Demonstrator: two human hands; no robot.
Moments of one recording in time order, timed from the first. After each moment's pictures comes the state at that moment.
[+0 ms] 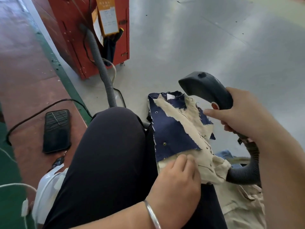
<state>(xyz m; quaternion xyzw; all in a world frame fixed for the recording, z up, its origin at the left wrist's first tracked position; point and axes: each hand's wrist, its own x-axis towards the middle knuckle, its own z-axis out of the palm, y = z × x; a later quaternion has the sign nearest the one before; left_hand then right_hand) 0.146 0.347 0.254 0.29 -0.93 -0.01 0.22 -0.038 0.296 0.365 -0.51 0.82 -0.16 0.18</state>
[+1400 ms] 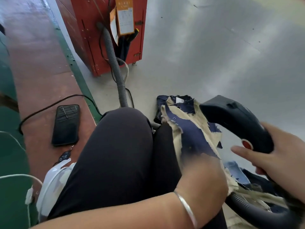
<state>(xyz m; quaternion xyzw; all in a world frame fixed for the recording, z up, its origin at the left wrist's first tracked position) 0.110 0.344 0.276 0.30 -0.95 -0.06 -0.01 -0.024 0.355 0.379 -0.47 0.84 -0.15 0.21</state>
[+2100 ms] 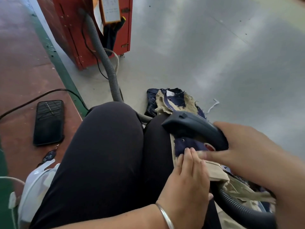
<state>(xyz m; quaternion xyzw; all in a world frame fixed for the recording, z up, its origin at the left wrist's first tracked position) 0.127 0.346 0.276 0.32 -0.94 -0.06 -0.12 0.006 0.326 0.374 -0.55 0.80 0.11 0.20</state>
